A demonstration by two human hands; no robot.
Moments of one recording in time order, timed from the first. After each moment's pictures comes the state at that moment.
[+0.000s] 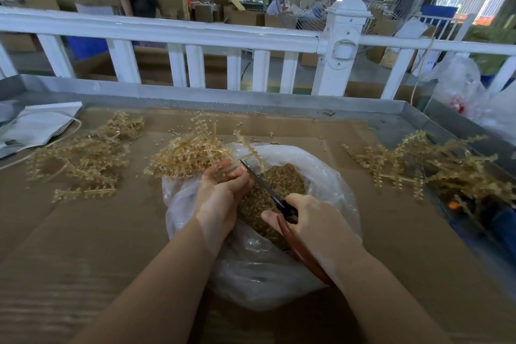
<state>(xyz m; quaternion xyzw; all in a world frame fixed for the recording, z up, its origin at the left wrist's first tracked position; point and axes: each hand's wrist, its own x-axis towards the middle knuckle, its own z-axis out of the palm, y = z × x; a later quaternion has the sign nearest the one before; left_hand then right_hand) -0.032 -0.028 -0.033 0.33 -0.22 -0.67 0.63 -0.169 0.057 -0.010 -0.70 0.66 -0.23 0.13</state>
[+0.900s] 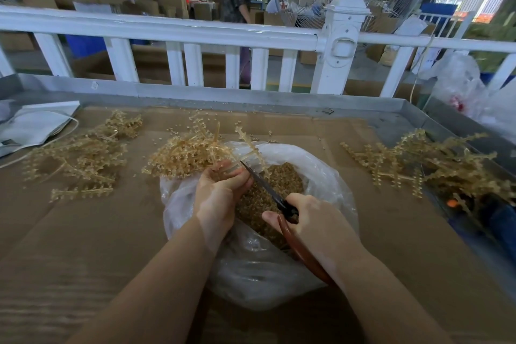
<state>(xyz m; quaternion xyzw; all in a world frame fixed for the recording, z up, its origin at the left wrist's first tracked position) -0.035 -0.026 -0.029 0.36 -0.21 -0.66 0.63 -0.172 0.058 -0.010 -0.70 0.66 -0.22 0.13</state>
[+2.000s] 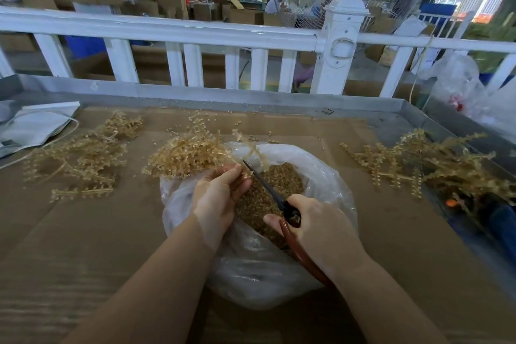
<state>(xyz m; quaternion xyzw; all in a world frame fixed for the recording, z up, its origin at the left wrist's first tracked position) -0.030 -0.029 -0.024 0.39 -0.18 -0.69 0.58 -0.175 0.064 -0.015 -0.71 0.66 -0.22 0.07</state>
